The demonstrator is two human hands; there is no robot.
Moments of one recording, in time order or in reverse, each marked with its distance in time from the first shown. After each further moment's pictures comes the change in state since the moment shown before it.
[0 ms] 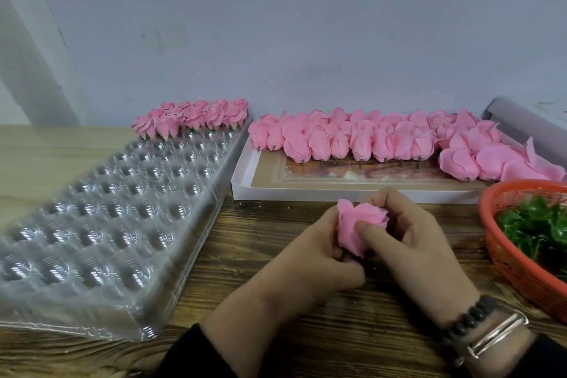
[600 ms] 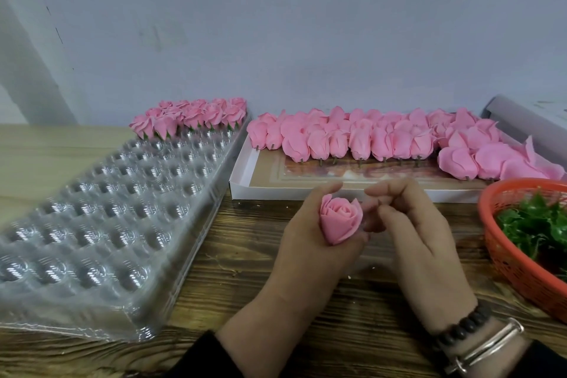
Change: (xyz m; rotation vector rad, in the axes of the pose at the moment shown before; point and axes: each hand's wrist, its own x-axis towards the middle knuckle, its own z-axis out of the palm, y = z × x) left_hand 0.003 0.006 0.016 0.113 0.463 0.215; right_hand -0.003 0.000 0.005 0.046 0.154 -0.109
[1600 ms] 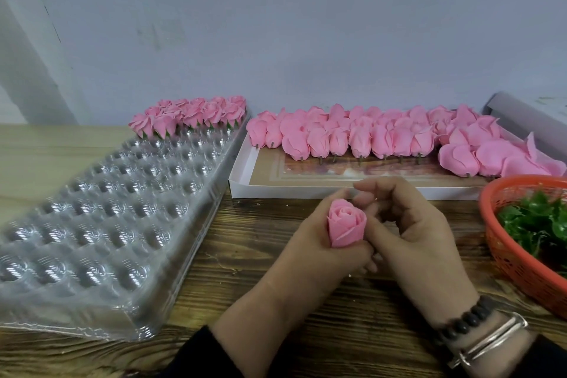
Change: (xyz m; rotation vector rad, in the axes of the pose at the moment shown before) left_hand 0.000 -0.001 -0.003 -0.258 -0.284 -0.094; right_hand 0.001 -0.002 0.002 0.068 -0.056 0.078
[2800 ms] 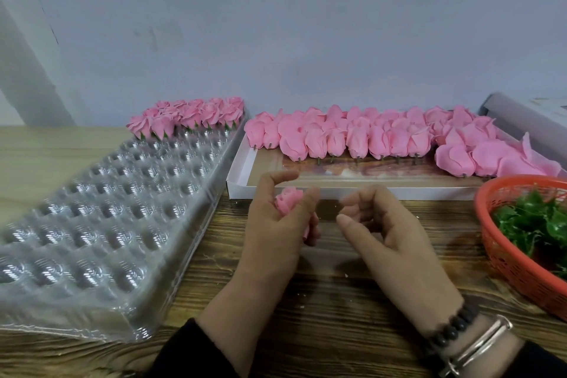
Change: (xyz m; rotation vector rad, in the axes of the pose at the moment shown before) left_hand 0.006 0.005 -0.022 0.027 0.409 0.129; right_hand -0.003 0.001 0.006 -0.166 -0.061 0.021
